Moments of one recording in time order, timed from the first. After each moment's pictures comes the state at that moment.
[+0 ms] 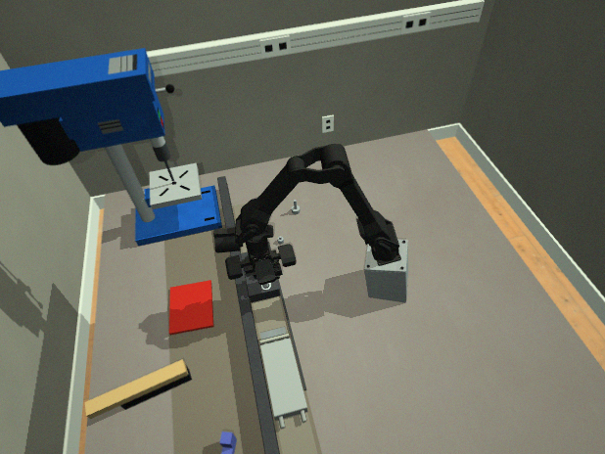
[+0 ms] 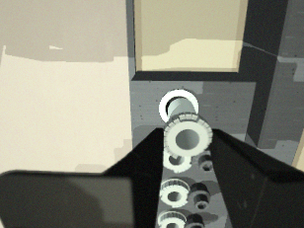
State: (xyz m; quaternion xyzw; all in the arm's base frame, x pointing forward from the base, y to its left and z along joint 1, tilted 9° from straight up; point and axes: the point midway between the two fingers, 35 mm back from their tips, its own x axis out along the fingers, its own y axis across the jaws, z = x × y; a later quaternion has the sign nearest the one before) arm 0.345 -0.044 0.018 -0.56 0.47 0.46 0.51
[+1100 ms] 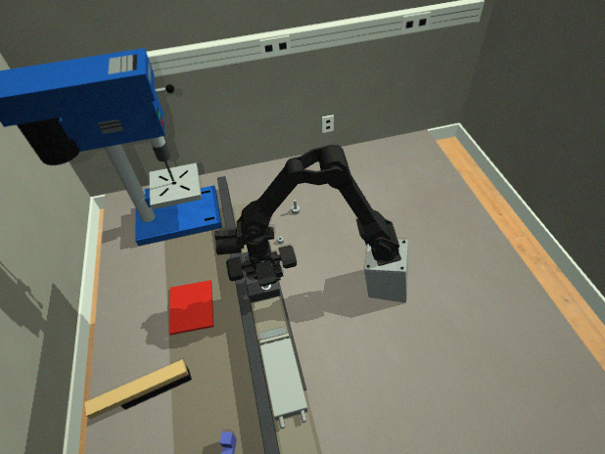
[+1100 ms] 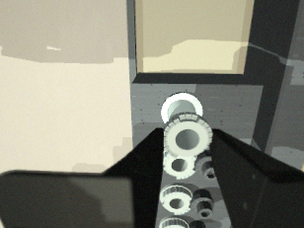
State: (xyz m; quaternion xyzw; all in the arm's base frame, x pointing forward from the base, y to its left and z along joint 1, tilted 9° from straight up) arm 0.344 -0.044 0.011 -0.56 0.47 0.46 0.50
